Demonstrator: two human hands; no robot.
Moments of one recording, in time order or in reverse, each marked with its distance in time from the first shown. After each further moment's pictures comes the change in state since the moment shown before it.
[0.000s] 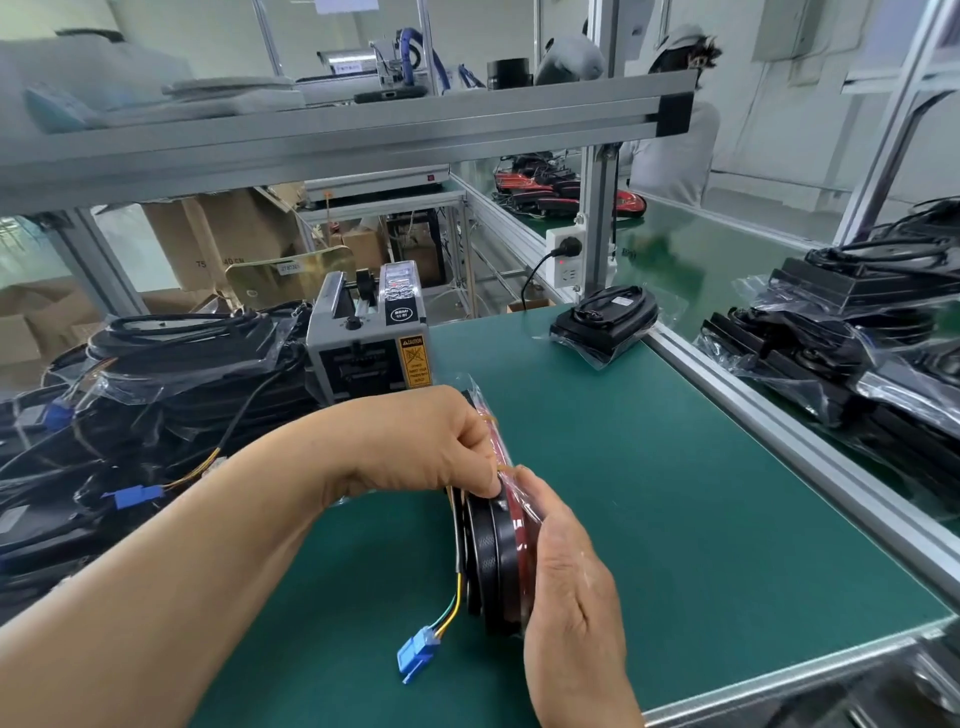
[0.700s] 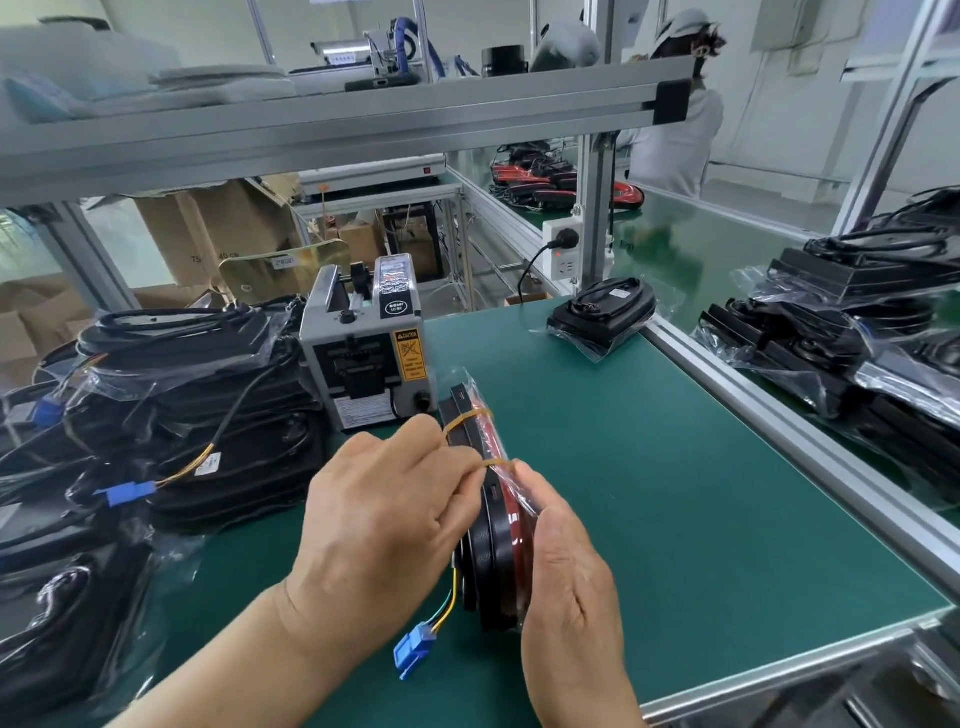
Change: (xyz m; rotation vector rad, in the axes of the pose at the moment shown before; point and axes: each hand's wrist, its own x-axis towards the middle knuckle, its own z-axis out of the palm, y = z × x) left_hand -0.028 -0.026 0.072 0.472 1.105 0.460; right_hand 0.000 0.004 0.001 0.053 0.008 -0.029
